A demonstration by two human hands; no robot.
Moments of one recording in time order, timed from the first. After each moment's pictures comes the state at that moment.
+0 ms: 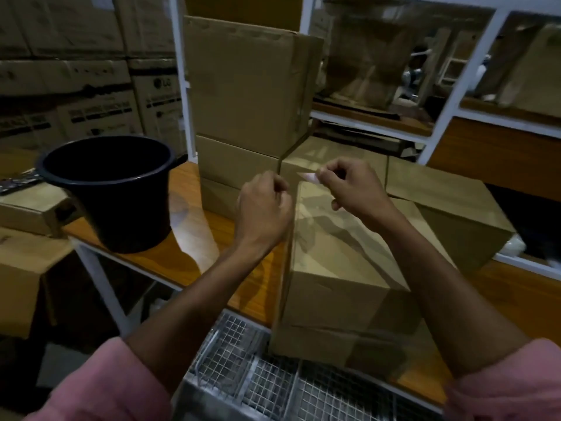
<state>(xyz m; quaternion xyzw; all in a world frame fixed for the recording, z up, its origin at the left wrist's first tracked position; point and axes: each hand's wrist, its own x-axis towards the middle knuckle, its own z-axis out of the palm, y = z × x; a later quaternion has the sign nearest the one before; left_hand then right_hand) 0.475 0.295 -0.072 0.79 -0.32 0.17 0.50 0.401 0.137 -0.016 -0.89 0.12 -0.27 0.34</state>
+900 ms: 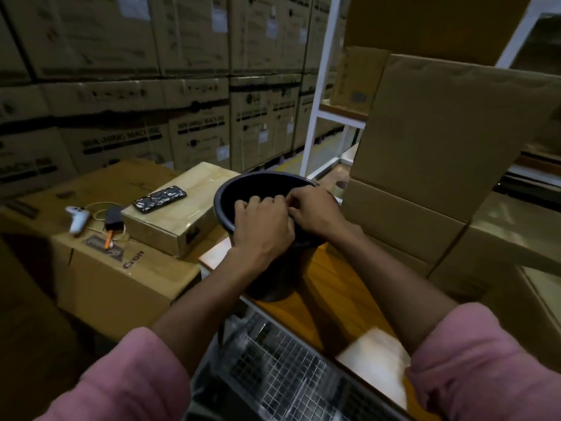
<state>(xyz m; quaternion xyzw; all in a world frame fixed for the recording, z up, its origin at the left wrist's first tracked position) 0.745 0.525 -0.081 0.94 -0.23 0.19 0.14 0.747 0.389 -0.059 -0.98 -0.02 -0.13 0.15</state>
